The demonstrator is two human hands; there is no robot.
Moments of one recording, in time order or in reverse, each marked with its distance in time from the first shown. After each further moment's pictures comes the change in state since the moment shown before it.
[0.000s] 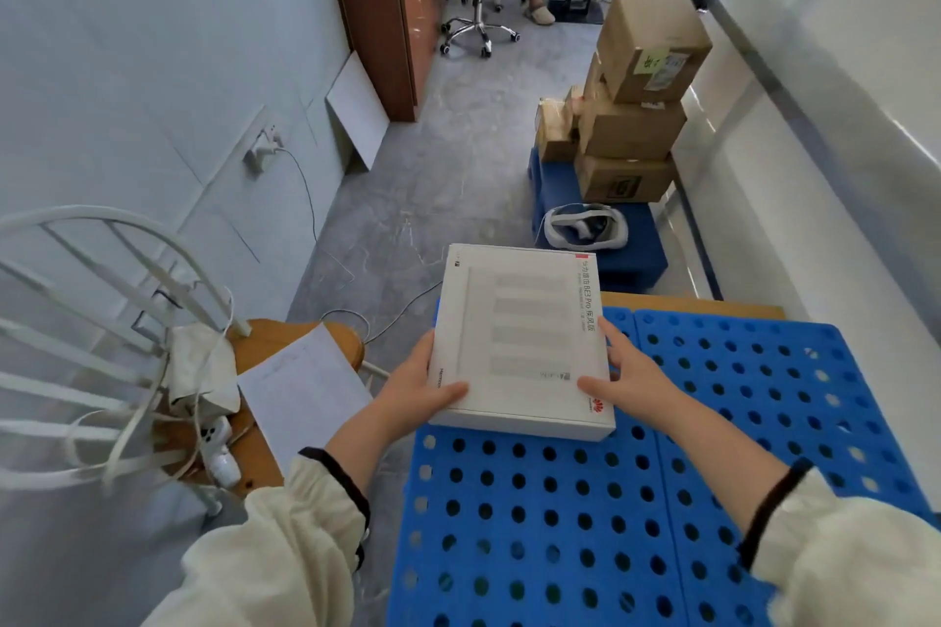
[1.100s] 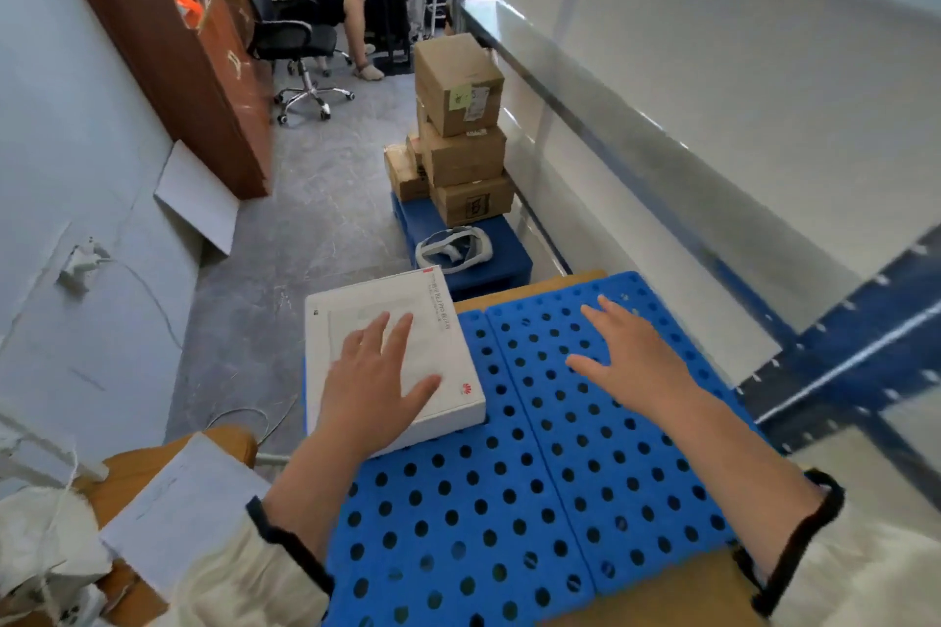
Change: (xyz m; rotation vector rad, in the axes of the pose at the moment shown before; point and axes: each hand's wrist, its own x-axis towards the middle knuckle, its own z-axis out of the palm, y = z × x) left_hand -0.031 0.121 0.058 0.914 0.142 0.404; right_hand -0.131 0.009 -0.079 -0.617 0.464 0.127
